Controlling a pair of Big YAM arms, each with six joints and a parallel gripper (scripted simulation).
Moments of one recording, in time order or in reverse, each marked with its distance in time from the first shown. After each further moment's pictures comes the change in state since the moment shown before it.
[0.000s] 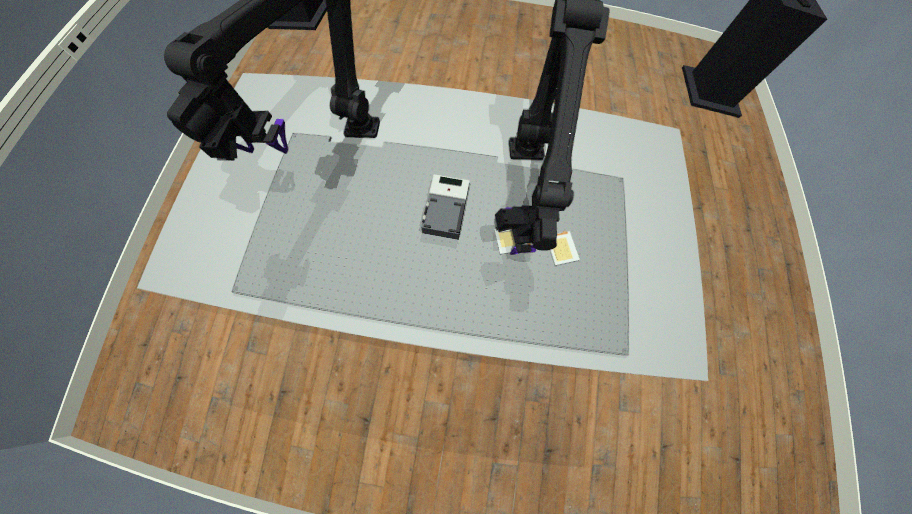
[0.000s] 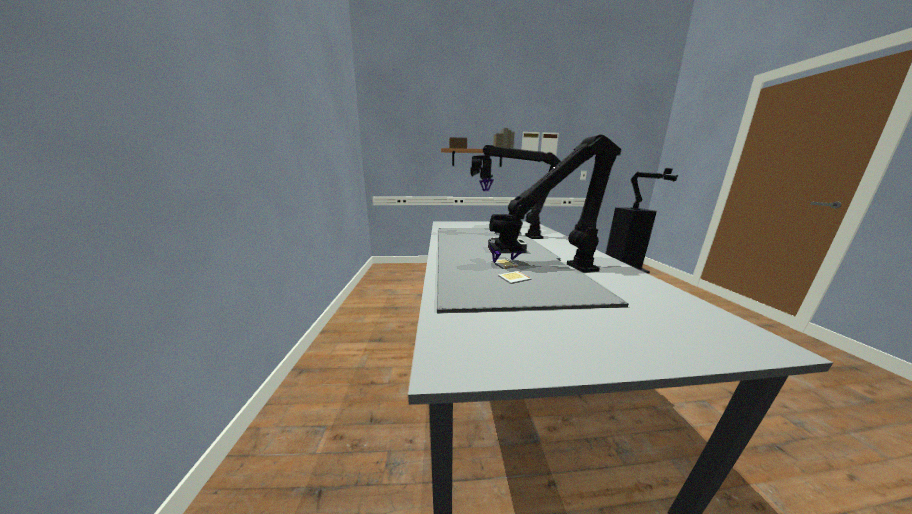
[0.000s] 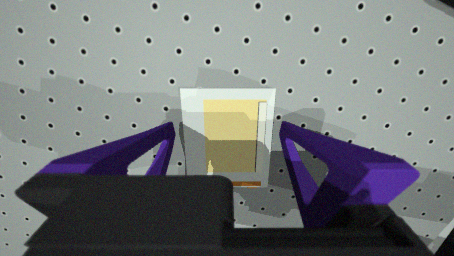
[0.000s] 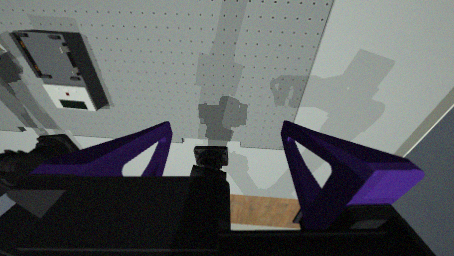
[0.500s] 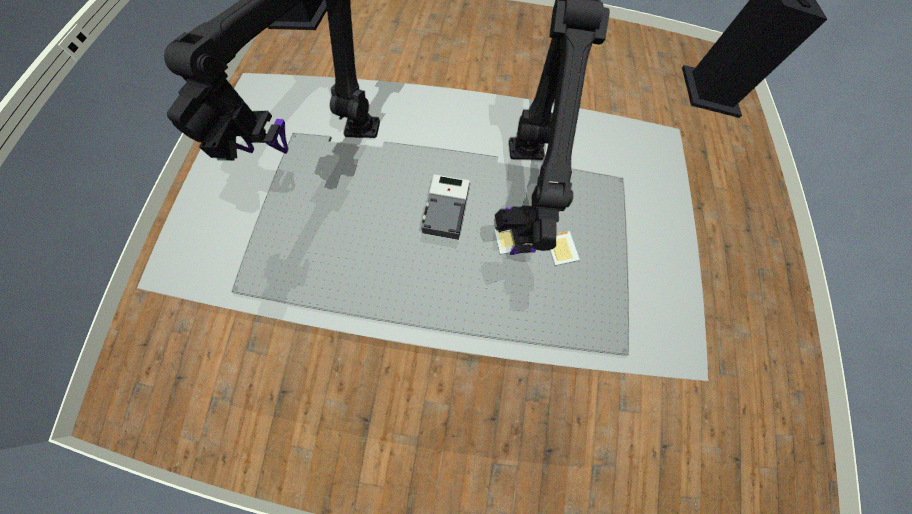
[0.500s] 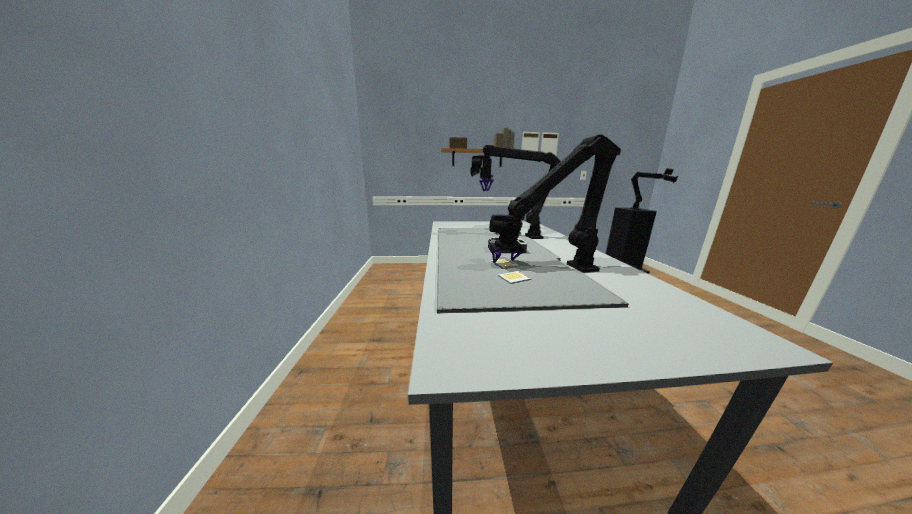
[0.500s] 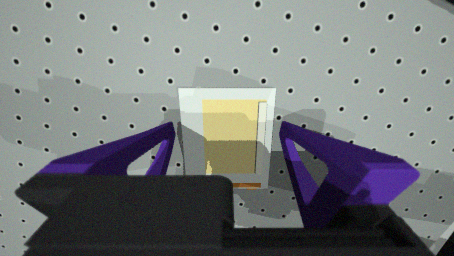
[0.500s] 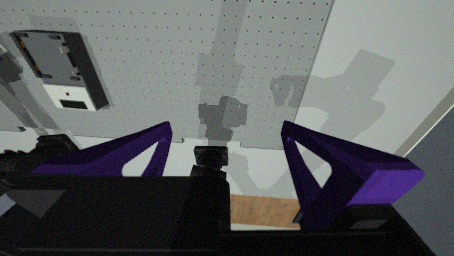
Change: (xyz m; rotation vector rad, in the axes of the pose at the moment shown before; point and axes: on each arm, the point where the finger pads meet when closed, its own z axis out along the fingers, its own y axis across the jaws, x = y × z) left arm 0.001 -0.001 0.002 0.001 0.000 0.000; right arm 0.000 0.000 0.000 0.000 0.000 0.000
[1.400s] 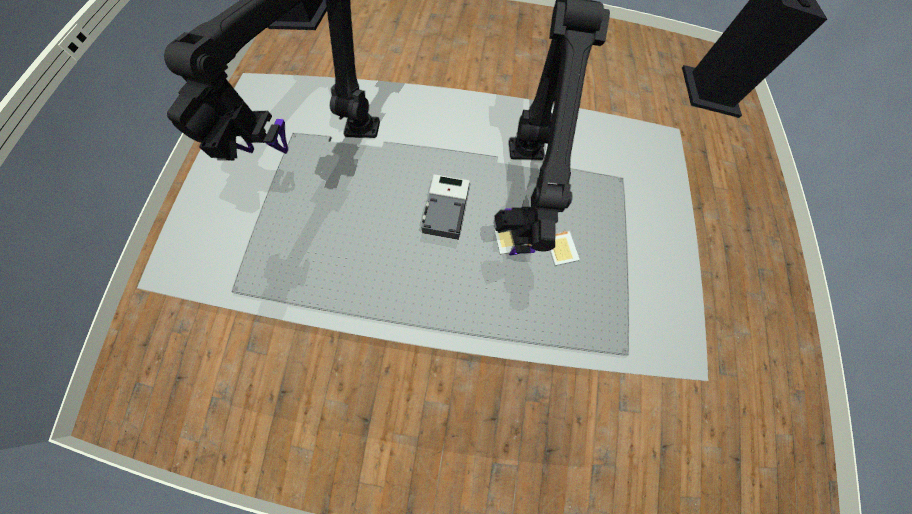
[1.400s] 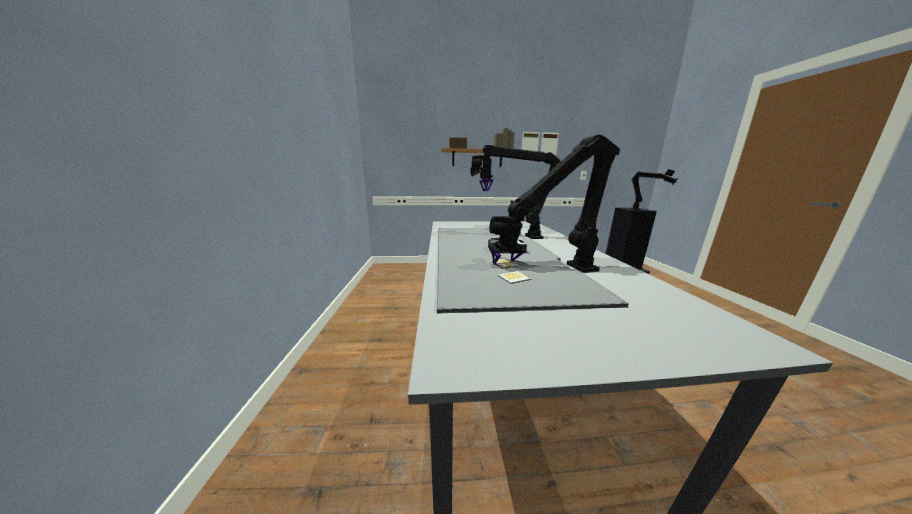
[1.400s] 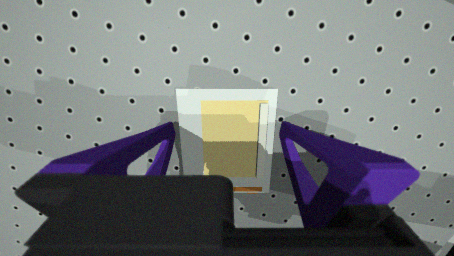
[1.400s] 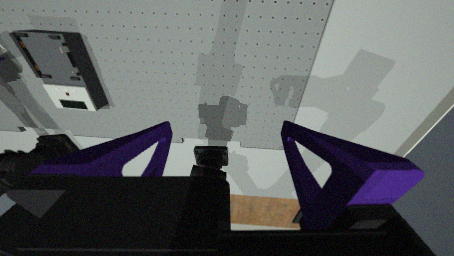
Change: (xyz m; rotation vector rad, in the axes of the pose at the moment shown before) left arm 0.002 0.000 0.006 -0.001 0.000 0.001; right arm 0.000 0.000 0.000 0.000 0.000 0.000
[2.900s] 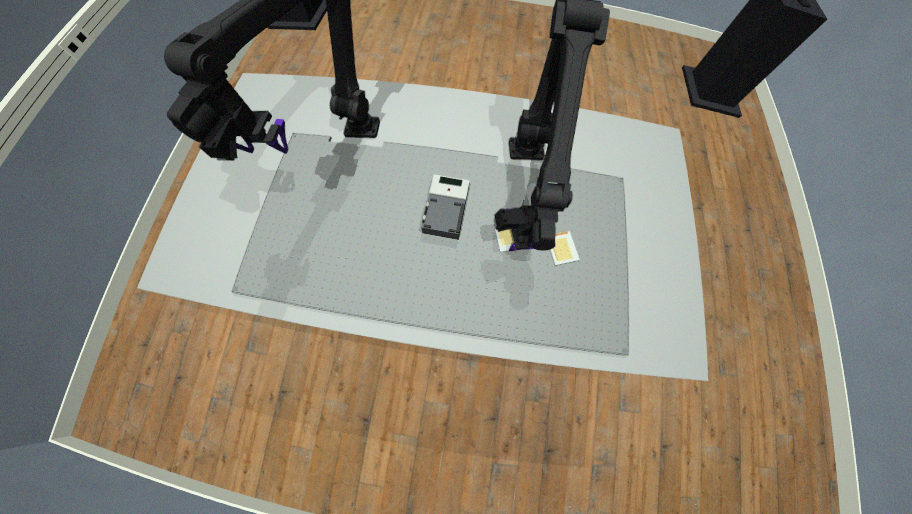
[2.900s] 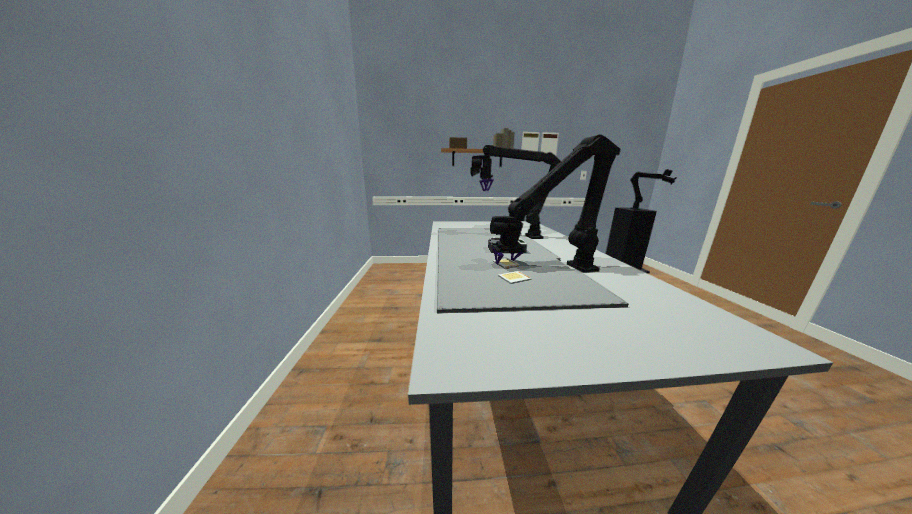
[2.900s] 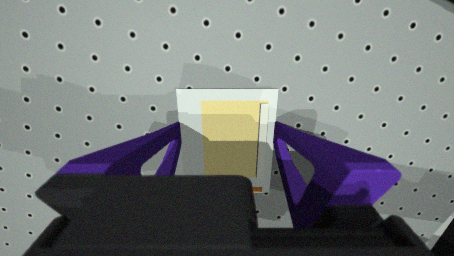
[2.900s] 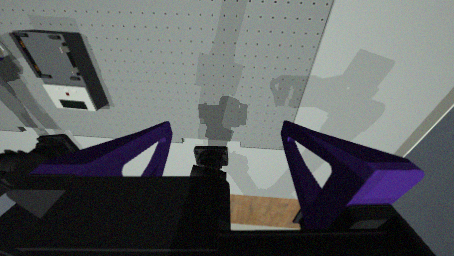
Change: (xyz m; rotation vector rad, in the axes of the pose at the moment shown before) left arm 0.001 -0.006 -0.001 0.022 0.006 -0.008; right arm 0.000 0.000 0.000 0.000 0.000 0.000
